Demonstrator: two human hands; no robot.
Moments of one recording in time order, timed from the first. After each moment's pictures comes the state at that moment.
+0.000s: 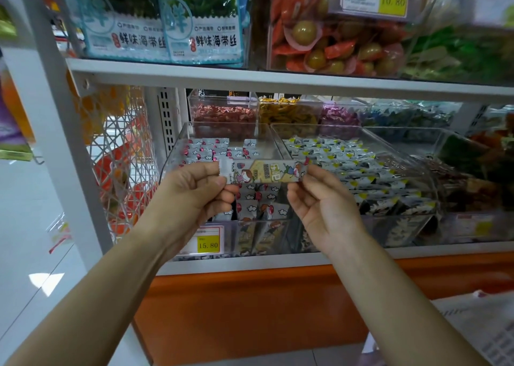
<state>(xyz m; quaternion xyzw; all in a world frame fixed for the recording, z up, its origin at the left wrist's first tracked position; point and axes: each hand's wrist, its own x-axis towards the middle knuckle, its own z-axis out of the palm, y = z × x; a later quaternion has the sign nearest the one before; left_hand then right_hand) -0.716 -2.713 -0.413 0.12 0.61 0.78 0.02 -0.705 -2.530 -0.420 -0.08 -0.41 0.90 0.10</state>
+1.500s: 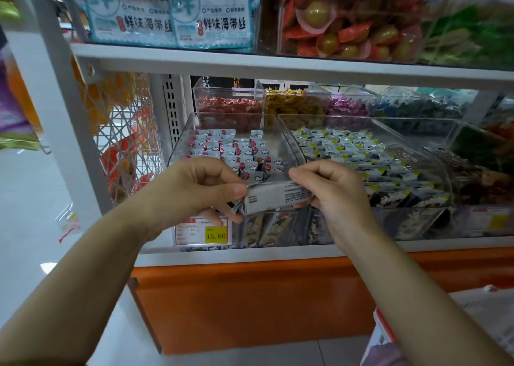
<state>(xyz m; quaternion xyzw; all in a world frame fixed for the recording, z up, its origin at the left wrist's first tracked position) -0.713 -2.735 -0.399 0.23 0.78 0.57 0.09 -0.702 -2.526 -0.425 0.09 -0.72 0.67 0.17</state>
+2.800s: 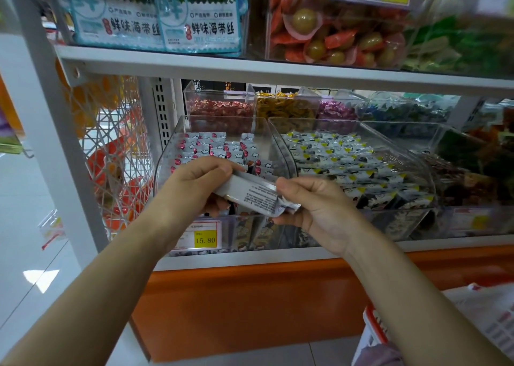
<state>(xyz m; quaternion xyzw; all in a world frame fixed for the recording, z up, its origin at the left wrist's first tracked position) -0.720 -2.712 -0.415 0.13 0.73 0.67 0.01 -0.700 -2.520 -0.424 0.08 -0.62 0.78 -0.05</state>
